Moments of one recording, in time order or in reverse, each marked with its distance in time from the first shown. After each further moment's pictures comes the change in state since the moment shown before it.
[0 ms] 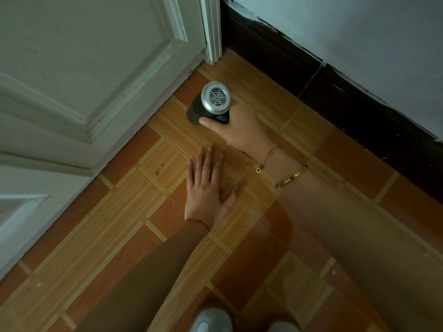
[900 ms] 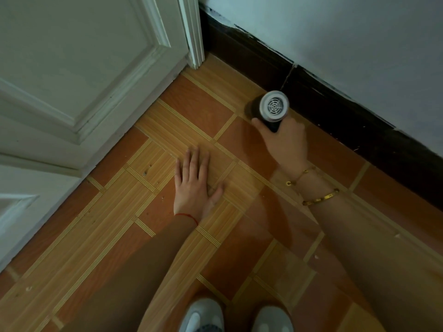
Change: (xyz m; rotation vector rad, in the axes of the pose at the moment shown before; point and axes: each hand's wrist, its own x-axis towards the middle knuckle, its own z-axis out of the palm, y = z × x) left_hand -0.001 0.002 -0.007 0.082 -0.069 0.009; right_hand -0.071 0.057 -0.061 -0.113 0.435 0.283
